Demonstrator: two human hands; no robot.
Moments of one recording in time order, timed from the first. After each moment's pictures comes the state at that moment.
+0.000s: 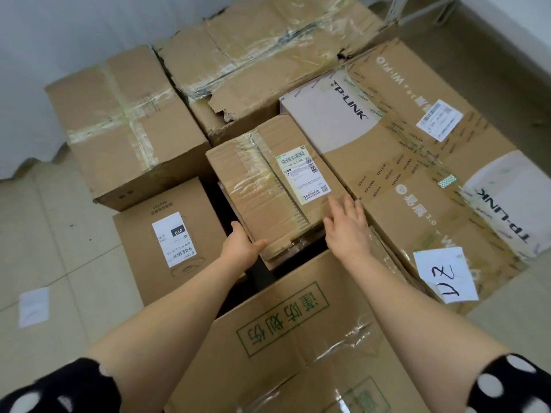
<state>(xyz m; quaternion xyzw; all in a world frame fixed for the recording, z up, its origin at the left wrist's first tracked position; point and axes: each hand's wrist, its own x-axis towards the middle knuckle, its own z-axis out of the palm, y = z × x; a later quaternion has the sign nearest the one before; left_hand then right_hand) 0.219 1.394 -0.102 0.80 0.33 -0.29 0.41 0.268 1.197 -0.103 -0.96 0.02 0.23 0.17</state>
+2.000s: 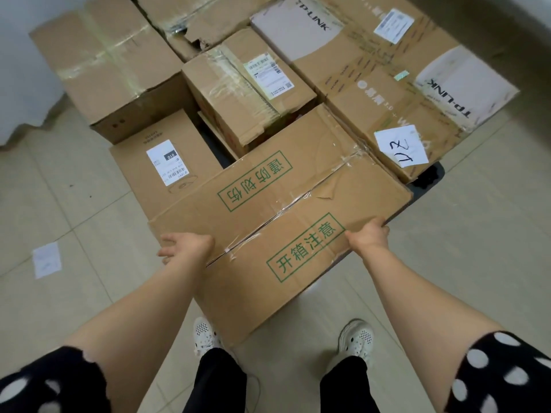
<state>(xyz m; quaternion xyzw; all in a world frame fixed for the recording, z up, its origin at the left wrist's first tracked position) -0.001 1.399 -0.107 0.69 0.62 -0.23 0.29 0.028 1.095 -0.116 -0.84 0.37 0.28 0.29</state>
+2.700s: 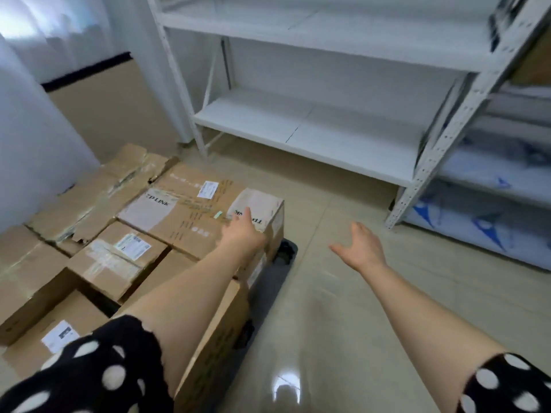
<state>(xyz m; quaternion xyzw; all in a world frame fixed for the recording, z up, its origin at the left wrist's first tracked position) 0.064 0.948 0.215 0.95 -0.05 -0.23 0.19 -0.051 0.741 0.205 -0.93 0.28 0.07 0.22</state>
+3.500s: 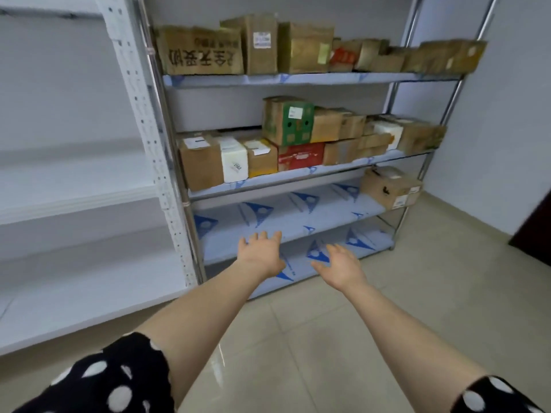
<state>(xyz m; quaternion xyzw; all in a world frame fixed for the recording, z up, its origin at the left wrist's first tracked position) -0.101 0.313 0.363 0.76 -0.64 -0.10 -0.01 -0.272 0.265 0.328 -0.78 0.59 -0.07 0.17</state>
